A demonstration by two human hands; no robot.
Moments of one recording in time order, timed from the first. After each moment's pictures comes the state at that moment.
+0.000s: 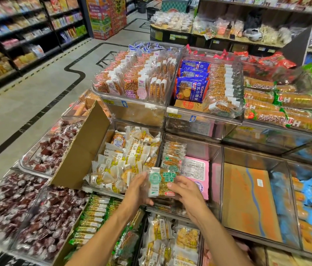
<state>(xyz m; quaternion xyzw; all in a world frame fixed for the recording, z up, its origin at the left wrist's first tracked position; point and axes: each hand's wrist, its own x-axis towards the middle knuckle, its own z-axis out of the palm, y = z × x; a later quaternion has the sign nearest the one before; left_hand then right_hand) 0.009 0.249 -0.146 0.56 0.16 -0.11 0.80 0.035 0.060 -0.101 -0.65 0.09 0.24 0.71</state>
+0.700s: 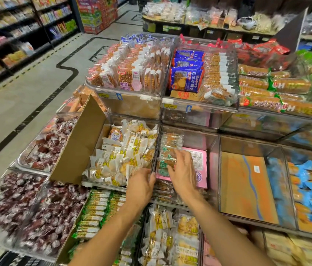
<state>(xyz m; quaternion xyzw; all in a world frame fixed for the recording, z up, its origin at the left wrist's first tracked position) 0.022 0.237 -0.180 0.92 0.12 0.03 0.36 0.074 0.077 -0.150 -0.95 -0.06 -0.06 0.29</state>
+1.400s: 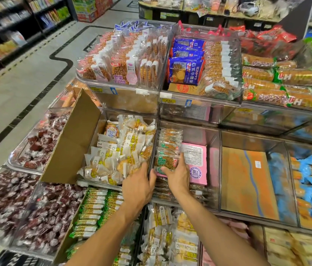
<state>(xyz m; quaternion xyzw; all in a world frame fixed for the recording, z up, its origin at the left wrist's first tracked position) 0.023 0.231 -0.190 0.97 0.10 0.10 0.18 0.077 0.092 -0.189 -0.88 0.14 0.07 0.45</state>
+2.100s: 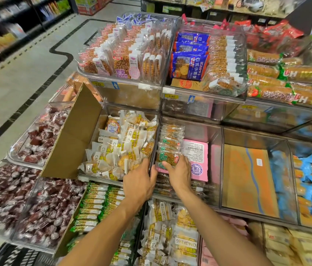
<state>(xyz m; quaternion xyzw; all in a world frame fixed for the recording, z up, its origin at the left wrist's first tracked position) 0.022 0.230 -0.183 0.97 0.11 0.07 0.19 0.081 0.092 -0.193 -0.92 0.12 0.06 0.37</state>
